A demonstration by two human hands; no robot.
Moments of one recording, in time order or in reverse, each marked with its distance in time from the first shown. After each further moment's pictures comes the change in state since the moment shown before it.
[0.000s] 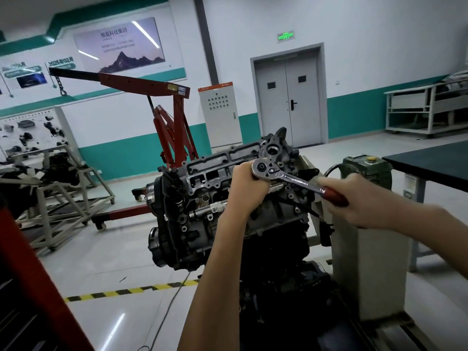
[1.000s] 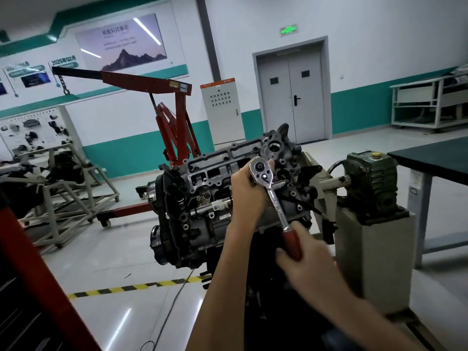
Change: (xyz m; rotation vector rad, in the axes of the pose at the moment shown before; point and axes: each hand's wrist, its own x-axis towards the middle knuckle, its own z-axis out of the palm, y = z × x) left_hand -0.013 -0.002 0.015 -0.148 0.220 0.024; right_hand -0.027 -0.079 0.101 0.575 0.372 0.229
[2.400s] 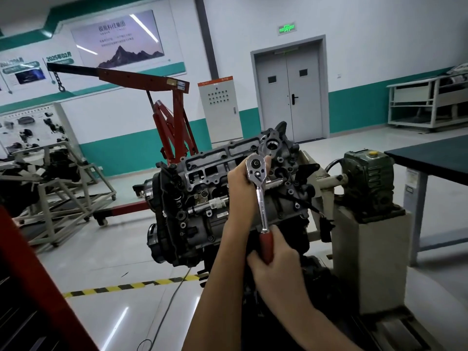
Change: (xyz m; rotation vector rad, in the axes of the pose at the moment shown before) left_hand 0.000 0.000 -0.002 -0.005 0.004 0.035; right_hand -0.008 -0.016 0.048 0.263 0.080 0.100
